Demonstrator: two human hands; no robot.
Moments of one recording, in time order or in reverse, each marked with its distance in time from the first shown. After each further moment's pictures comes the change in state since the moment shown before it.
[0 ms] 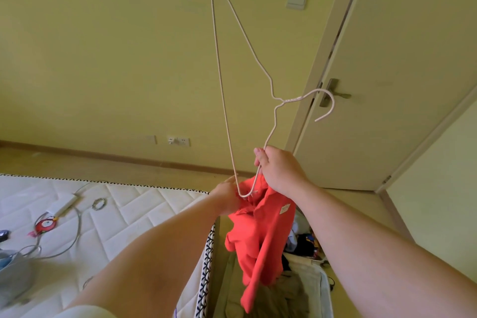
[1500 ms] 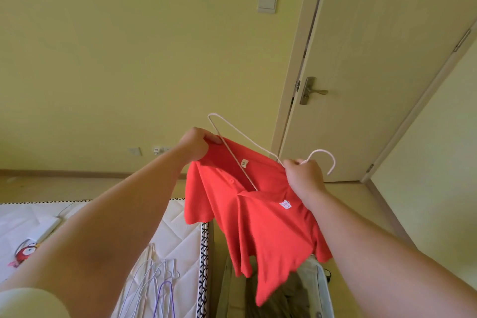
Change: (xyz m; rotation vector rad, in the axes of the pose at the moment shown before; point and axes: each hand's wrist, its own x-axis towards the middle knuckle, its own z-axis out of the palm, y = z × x) left_hand 0.021 0.012 -0.136 -0.365 0.373 -0.066; right_hand -0.030 0.051 -0.035 0.359 0.308 0.533
